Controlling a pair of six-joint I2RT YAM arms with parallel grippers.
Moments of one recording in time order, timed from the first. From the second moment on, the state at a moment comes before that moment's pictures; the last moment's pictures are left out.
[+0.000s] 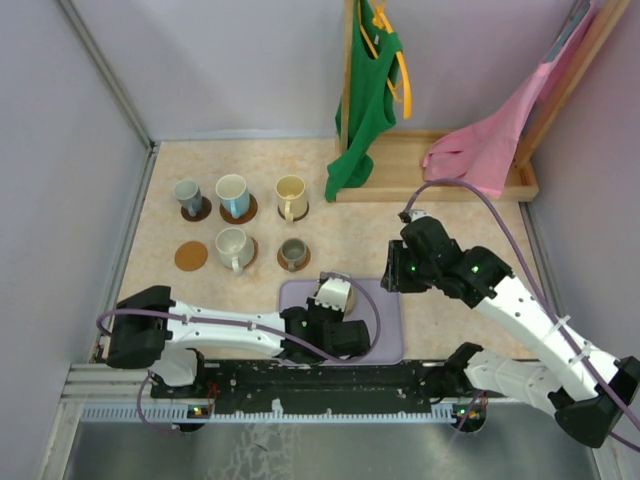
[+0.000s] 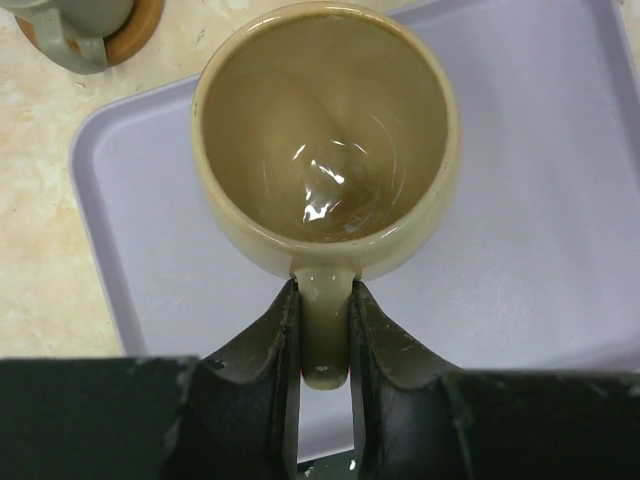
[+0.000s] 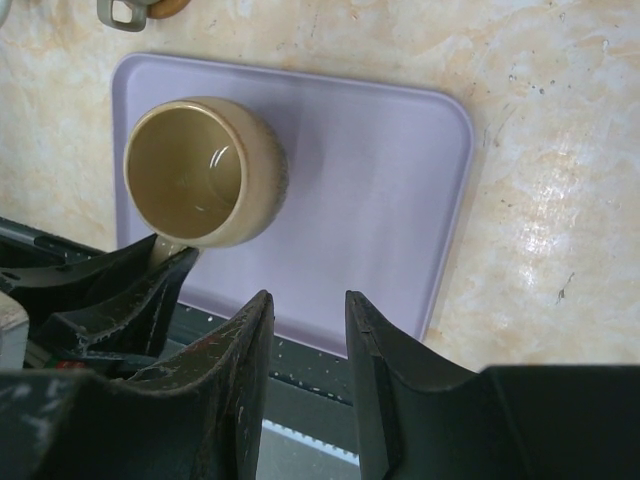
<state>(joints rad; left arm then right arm) -1.50 1.58 1.04 -0.64 -0.83 -1.04 0.72 0.94 1.01 -0.96 0.07 0.63</state>
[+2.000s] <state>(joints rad) -1.31 0.78 0.91 -1.30 -1.07 -1.26 0.65 1.18 1.02 -0.79 -0.04 0.54</state>
